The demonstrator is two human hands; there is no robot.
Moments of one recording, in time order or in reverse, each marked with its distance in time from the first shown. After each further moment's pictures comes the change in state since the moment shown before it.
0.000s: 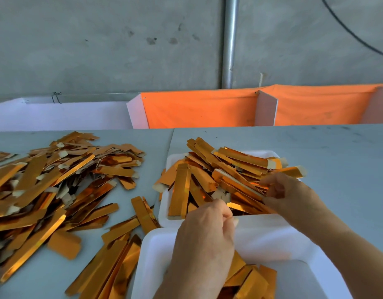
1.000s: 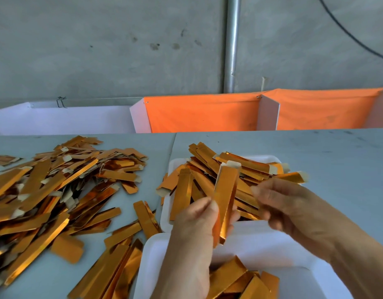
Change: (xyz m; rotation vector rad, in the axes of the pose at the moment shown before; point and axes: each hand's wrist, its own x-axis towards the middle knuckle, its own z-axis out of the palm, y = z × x) left_hand 0.006 -0.001 0.000 -0.988 -0.016 -0.420; right_hand -0.027 -0.038 -0.021 0.853 -0.395 0.130
